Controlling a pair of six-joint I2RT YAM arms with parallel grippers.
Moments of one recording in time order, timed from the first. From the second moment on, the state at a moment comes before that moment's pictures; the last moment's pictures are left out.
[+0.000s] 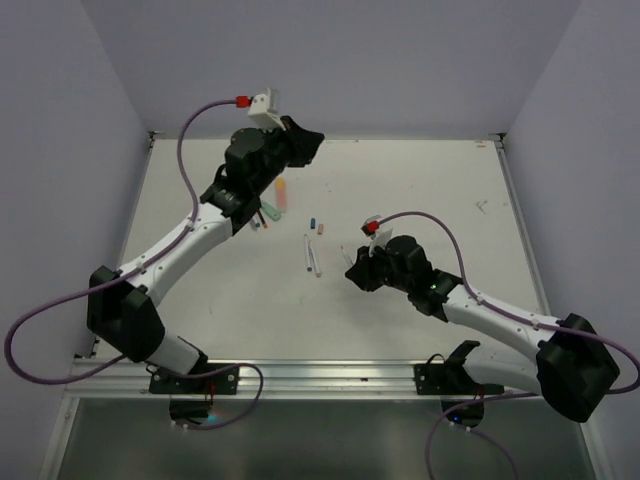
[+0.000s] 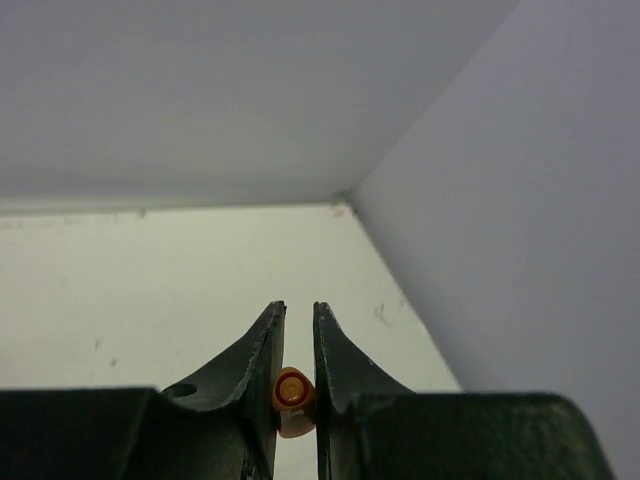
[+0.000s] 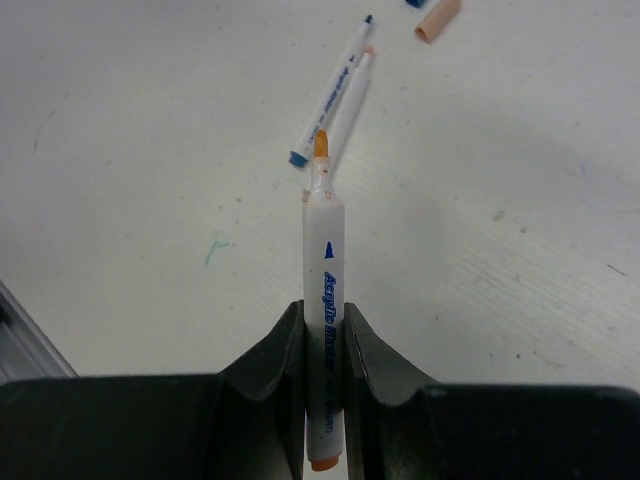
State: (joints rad) left arm -0.54 1.47 1.31 0.23 0.00 -0.57; right arm 0.73 1.13 0.54 0.07 -0.13 0.32
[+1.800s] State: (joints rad) left arm -0.68 2.23 1.72 -0.56 -0.20 -0.49; right arm 0.70 1.22 0.58 -0.06 0.05 0.47
